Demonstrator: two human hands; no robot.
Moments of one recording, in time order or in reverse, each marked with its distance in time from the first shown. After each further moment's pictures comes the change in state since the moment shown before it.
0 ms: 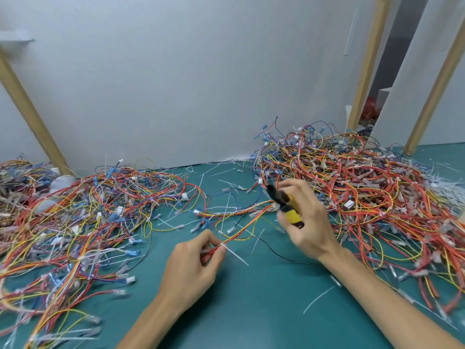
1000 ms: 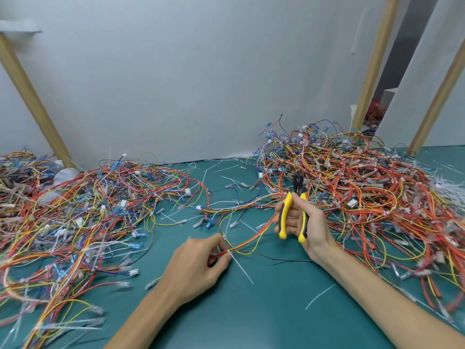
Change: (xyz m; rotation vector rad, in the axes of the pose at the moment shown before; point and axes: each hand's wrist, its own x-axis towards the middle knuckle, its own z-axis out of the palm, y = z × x) left_hand 0.004 -0.018 0.001 0.222 -0.201 0.116; right_hand 0.000 -0.011 0.014 0.978 -0.004 0.867
